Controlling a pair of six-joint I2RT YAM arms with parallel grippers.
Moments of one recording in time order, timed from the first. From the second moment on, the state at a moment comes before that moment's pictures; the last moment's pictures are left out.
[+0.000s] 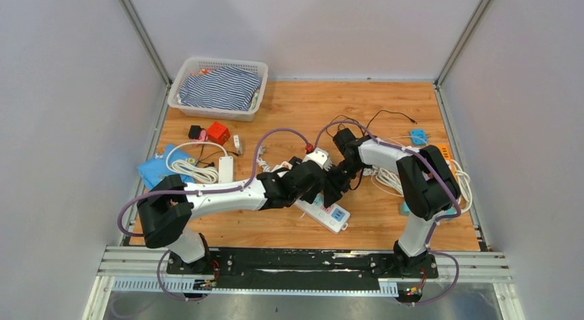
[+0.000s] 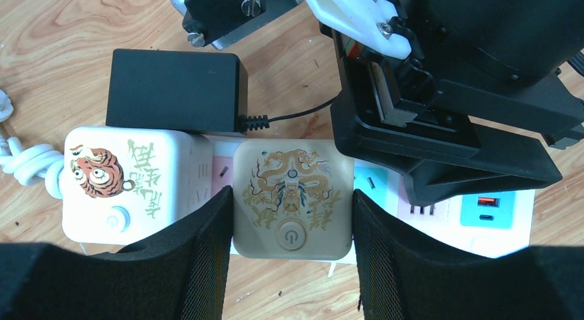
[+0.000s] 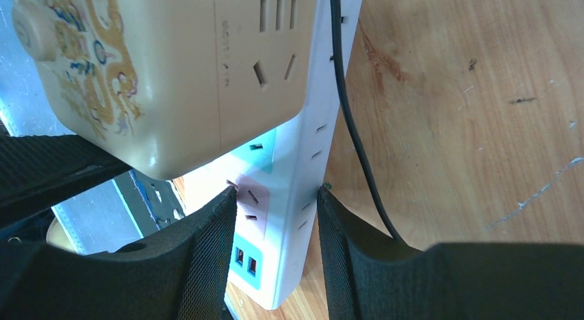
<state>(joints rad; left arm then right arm) -1.10 1.55 0.97 -0.21 -0.41 -0.37 0.48 1.78 1.04 -0.76 -0.73 -0.47</state>
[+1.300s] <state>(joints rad) -1.10 1.48 0.91 -0.19 -0.40 -0.41 0.49 1.79 1.06 -0.77 -0.72 -0.46</state>
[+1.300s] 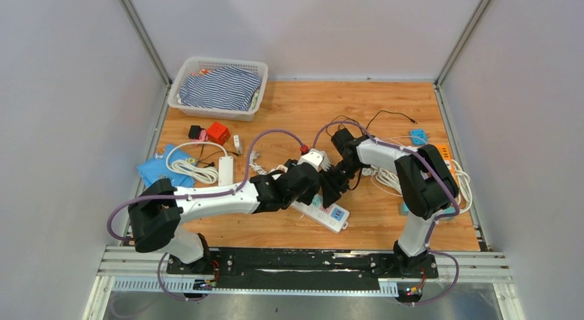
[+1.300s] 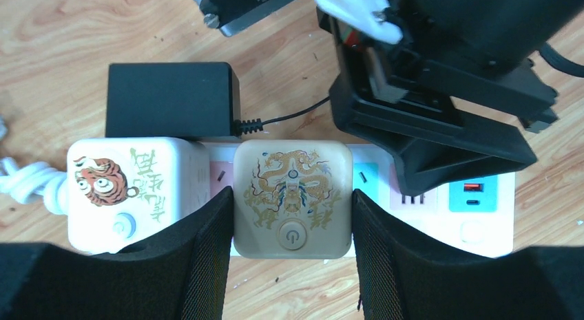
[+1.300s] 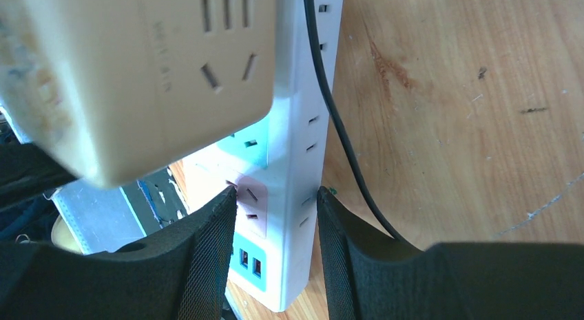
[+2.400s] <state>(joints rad) -1.13 1.39 0.90 -0.17 -0.36 -0.27 0.50 1.78 1.07 -0.79 -0.70 -0.49</state>
